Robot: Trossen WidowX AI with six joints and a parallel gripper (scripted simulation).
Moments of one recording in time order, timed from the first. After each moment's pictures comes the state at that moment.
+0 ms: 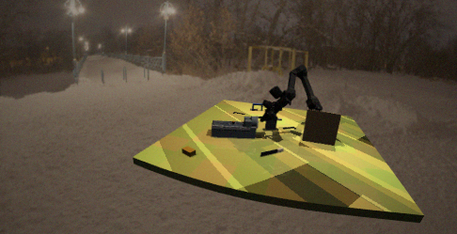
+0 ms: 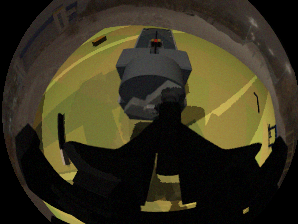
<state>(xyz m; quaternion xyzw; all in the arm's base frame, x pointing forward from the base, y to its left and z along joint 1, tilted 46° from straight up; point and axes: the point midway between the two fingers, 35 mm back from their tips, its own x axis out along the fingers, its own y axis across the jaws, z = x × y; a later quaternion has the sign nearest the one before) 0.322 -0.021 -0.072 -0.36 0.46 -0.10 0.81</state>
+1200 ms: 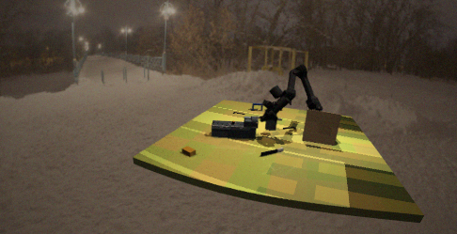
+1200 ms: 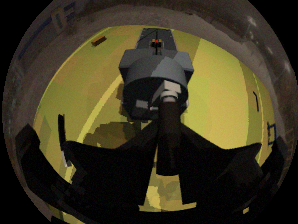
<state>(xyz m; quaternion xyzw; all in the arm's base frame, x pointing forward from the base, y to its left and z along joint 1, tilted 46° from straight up) 0.321 -0.015 -0.075 -0.36 0.46 -0.11 0.80</state>
